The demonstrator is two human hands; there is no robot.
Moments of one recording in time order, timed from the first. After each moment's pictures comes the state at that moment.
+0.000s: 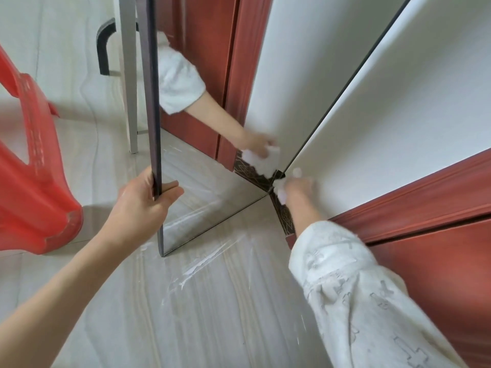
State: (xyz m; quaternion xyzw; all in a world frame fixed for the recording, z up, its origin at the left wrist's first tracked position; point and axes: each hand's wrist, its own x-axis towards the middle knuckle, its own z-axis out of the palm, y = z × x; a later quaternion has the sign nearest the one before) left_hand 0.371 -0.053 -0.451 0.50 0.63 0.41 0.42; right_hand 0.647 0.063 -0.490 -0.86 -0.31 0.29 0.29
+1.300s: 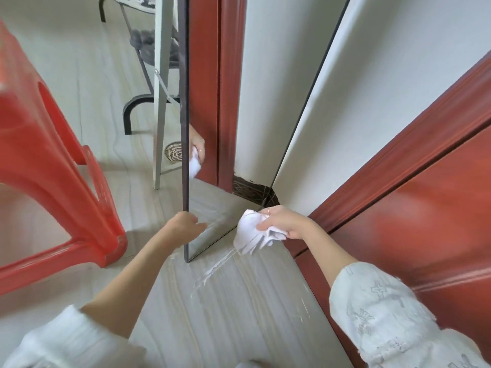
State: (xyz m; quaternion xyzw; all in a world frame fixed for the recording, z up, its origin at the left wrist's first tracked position) left_hand 0.370 -0.089 -0.389 0.55 0.67 0.09 0.49; right_hand 0.601 -0.069 -0.365 -0.68 -0.46 0.57 0.08
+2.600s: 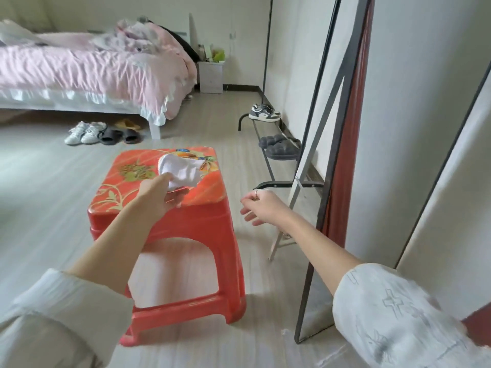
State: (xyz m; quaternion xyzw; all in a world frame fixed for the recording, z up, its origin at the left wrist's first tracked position) left_hand 0.090 -0.099 -0.194 0.19 0.62 0.62 0.44; right_hand 0.299 -0.042 -0.212 -0.49 -0.70 0.47 0.20
